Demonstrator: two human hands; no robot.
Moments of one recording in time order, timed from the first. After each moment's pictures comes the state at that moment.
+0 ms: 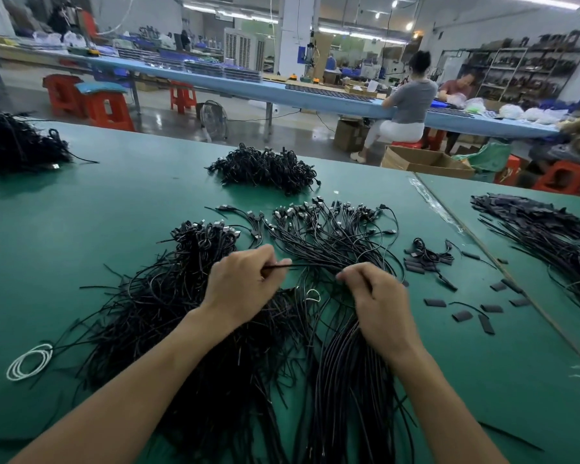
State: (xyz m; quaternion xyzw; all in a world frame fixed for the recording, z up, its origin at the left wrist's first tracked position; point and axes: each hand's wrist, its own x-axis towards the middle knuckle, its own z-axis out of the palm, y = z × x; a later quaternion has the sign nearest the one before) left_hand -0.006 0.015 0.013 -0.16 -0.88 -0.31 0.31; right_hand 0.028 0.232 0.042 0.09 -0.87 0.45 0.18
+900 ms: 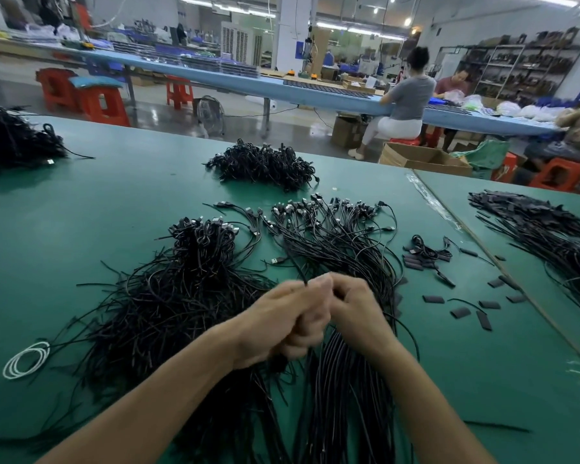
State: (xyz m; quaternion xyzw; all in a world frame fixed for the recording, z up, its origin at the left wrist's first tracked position) left_hand 0.052 0.047 0.047 -0.25 -0.60 -0.72 -0.25; right_hand 0.029 0.211 0.036 0.14 -0.84 0.52 0.01
